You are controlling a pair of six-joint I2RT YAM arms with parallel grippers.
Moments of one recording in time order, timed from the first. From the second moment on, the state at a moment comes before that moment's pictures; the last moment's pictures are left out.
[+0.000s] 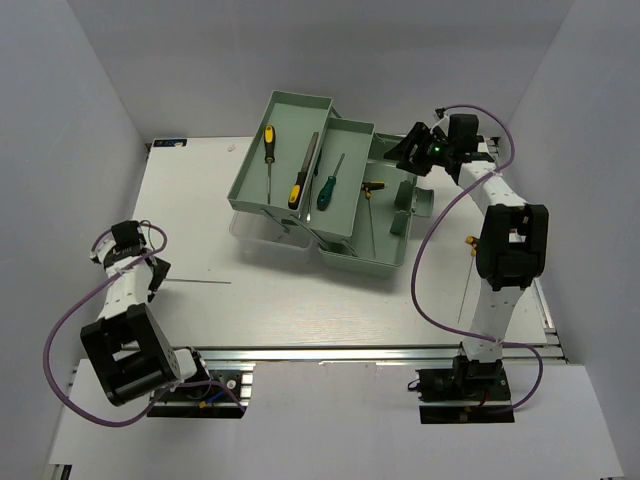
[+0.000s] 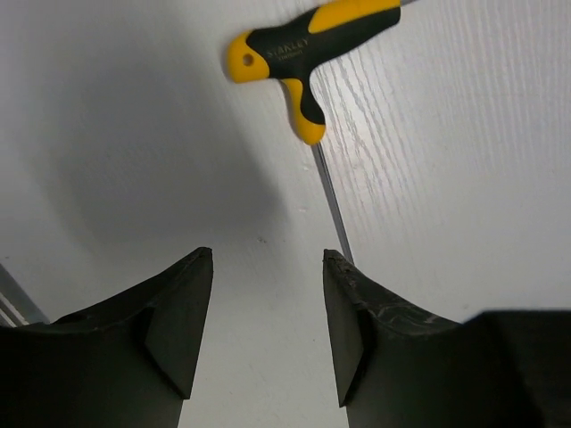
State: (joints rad) left arm 0.43 1.26 0.74 -0.58 -0.25 -0.72; right arm 0.07 2.01 1.64 -0.17 -0.62 0.63
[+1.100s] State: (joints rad) left arm 0.43 1.56 0.84 -0.42 -0.31 -0.65; right arm -0.07 1.81 1.54 -0.41 -0.97 0.04
